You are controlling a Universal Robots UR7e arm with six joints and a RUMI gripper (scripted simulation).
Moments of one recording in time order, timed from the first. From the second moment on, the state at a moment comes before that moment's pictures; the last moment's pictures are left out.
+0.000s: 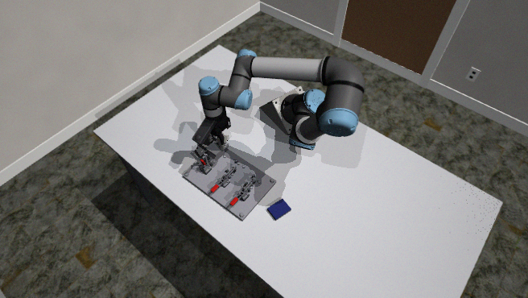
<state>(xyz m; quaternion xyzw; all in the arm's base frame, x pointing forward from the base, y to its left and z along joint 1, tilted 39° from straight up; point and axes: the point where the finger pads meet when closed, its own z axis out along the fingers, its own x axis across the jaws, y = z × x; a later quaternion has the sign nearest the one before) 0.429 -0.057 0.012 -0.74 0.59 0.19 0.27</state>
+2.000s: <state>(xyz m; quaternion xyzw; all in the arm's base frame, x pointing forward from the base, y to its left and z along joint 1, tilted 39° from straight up) 0.457 -0.150 -0.060 -0.74 0.59 0.19 0.27</state>
